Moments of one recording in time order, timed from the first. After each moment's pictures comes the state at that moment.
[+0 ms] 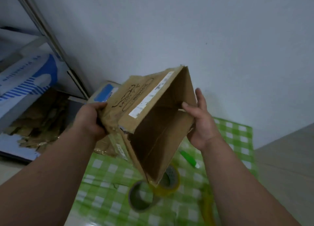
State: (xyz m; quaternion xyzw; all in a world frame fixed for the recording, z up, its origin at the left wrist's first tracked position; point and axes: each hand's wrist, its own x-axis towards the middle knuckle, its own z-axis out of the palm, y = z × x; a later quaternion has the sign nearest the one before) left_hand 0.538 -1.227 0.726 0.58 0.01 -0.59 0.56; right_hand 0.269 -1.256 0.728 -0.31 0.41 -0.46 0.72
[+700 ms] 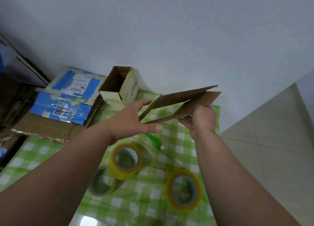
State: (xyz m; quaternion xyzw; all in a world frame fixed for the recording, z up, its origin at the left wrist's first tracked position) left_hand 0.342 -1.217 0.714 0.61 -0.58 -0.51 0.18; right_hand 0.137 -1.257 0.688 -0.16 0.66 -0.49 0.55
